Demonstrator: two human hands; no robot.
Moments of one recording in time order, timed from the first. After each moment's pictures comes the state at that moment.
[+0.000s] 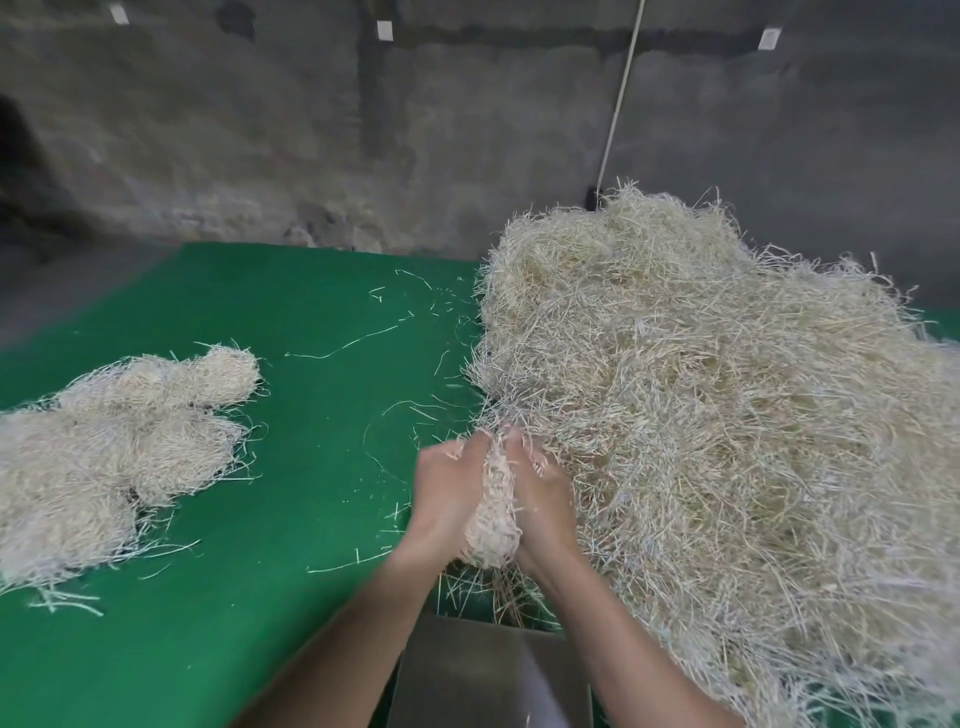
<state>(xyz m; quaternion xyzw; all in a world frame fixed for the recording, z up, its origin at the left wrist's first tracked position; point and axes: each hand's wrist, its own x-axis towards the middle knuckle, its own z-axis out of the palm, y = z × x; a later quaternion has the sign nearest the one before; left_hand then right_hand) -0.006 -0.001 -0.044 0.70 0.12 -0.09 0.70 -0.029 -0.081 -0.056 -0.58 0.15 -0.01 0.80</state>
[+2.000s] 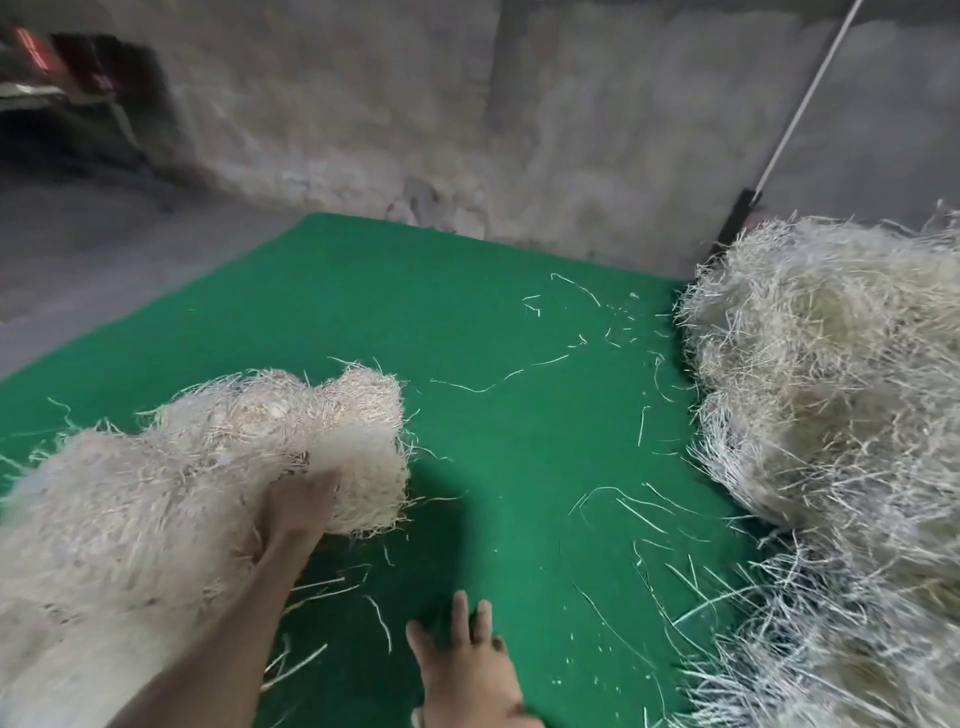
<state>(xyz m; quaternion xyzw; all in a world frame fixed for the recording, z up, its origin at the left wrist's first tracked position) 0.269 0.384 -0.217 0.82 0.35 0.02 0.45 0.156 0.201 -0.207 -0.93 -0.15 0.32 0.10</state>
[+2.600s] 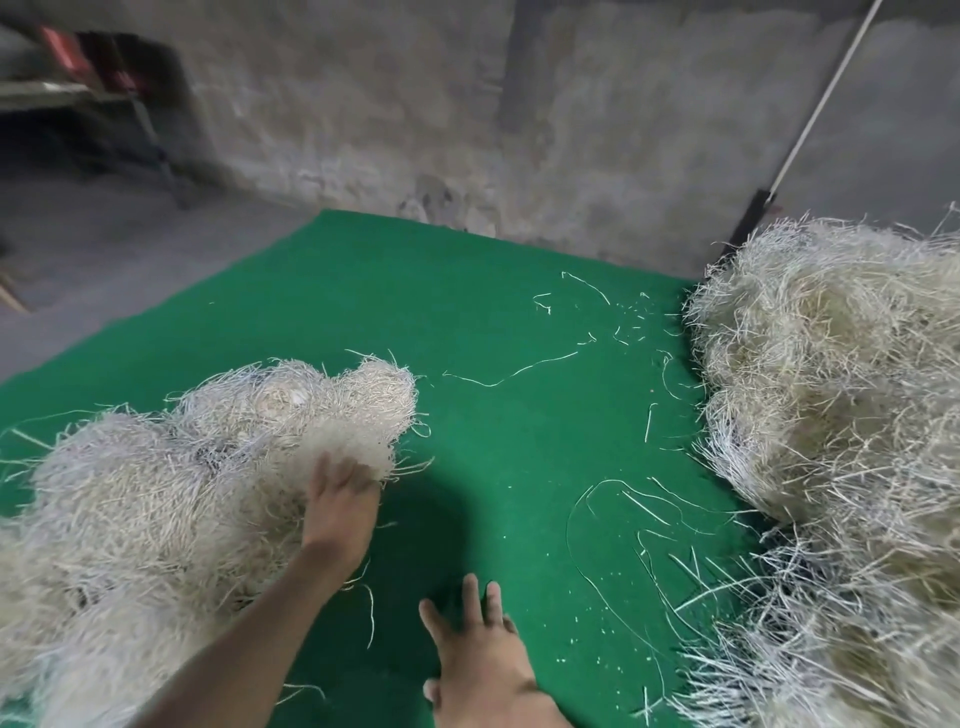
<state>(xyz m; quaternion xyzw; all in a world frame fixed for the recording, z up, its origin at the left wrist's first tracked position) 0.236 0.370 -0.229 1.00 0.02 0.04 -0.08 0.154 0.191 -0.208 -0.92 -0.20 0.33 0.05</state>
